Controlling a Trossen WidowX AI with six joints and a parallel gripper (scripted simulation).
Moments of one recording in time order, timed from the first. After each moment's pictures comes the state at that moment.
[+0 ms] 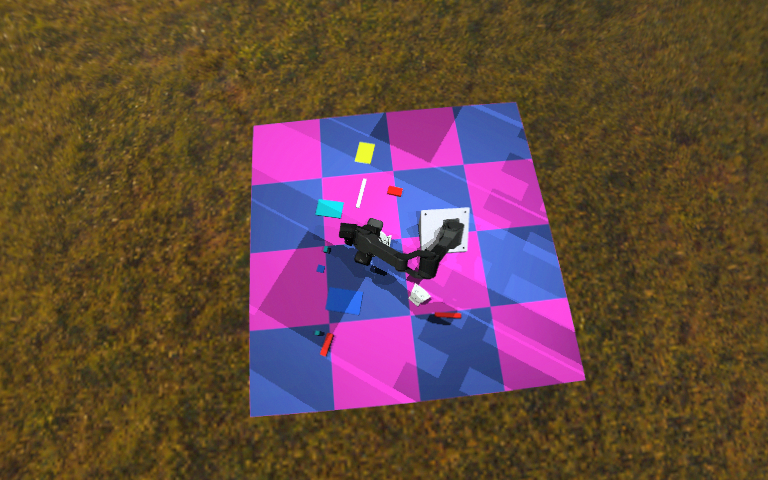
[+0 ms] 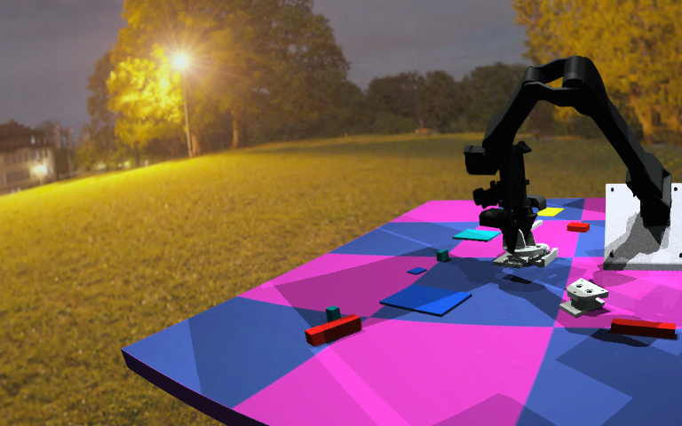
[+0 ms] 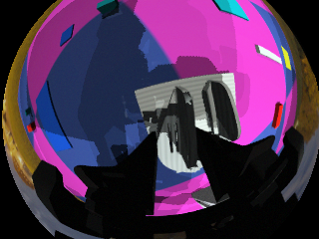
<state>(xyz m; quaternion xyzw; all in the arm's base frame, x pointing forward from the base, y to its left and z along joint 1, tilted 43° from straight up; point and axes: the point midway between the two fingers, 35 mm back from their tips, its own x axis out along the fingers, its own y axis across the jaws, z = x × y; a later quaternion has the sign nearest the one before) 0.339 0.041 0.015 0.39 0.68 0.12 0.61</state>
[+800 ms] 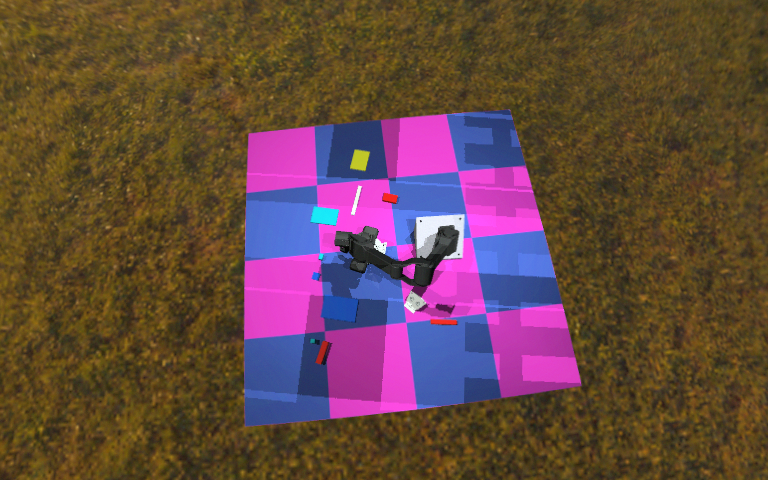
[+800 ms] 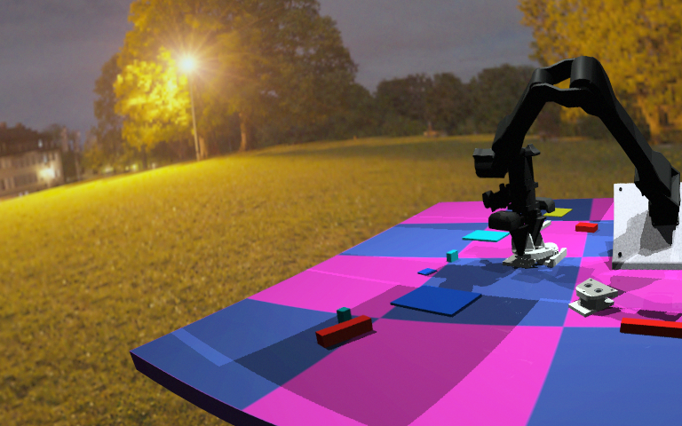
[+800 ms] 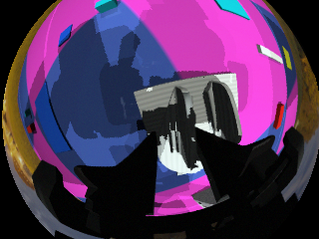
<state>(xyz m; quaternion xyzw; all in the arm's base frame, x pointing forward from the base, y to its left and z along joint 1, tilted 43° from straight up) 0.339 0.044 0.011 0.39 0.68 0.12 0.61</state>
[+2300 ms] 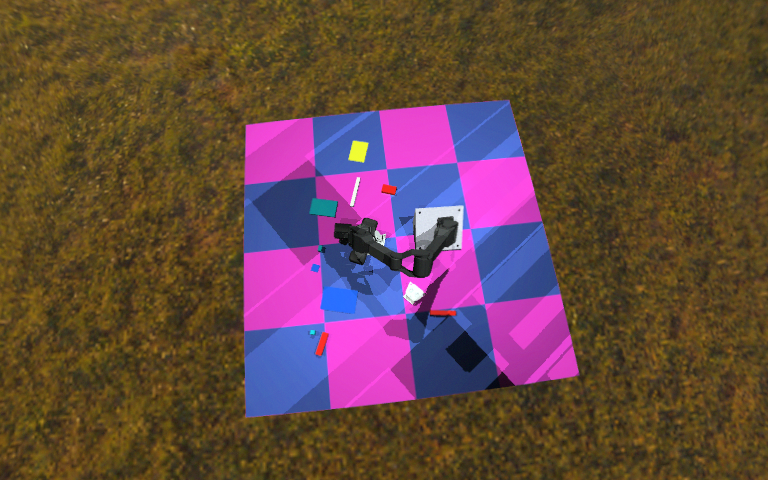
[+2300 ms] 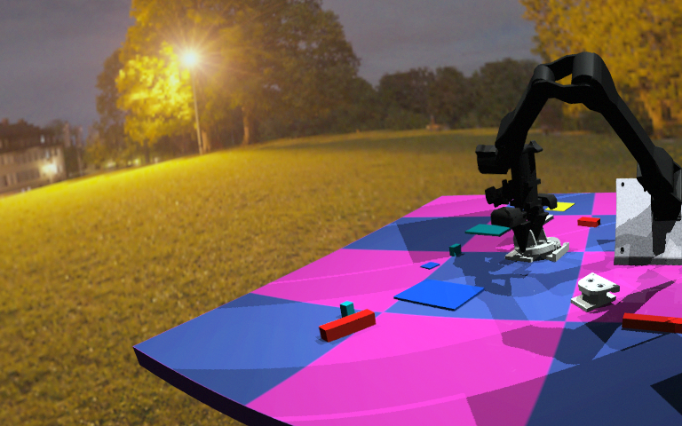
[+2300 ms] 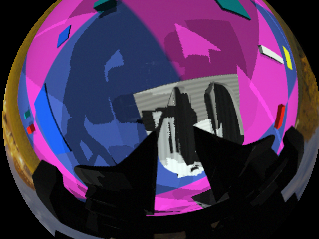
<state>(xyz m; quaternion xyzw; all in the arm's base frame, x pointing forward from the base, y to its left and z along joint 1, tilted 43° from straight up) 0.340 0.047 0.007 0.40 0.68 0.12 0.61</state>
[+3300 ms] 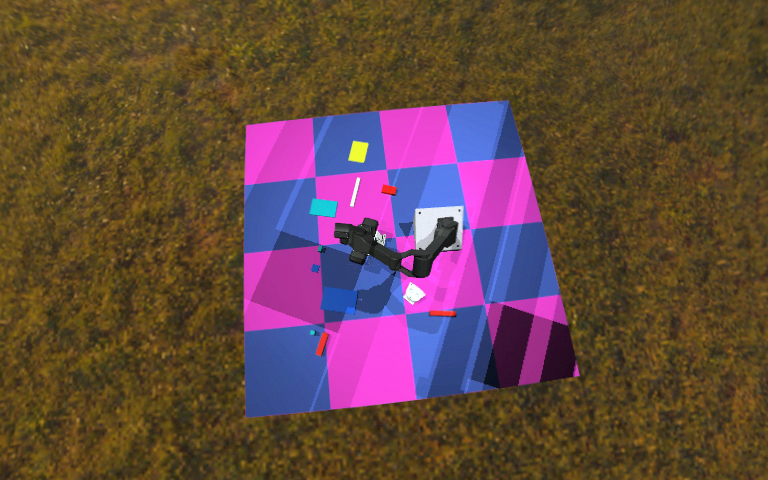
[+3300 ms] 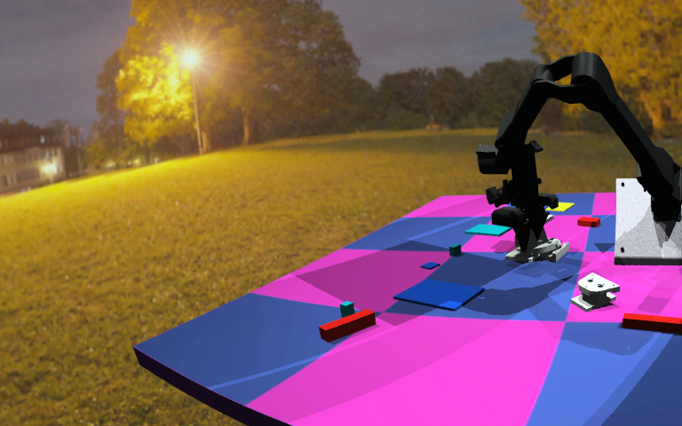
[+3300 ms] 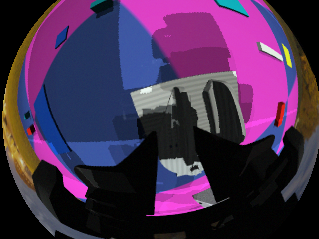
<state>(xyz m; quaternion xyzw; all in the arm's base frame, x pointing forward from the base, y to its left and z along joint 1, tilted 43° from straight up) 0.338 0.046 0.008 0.40 0.68 0.11 0.61</state>
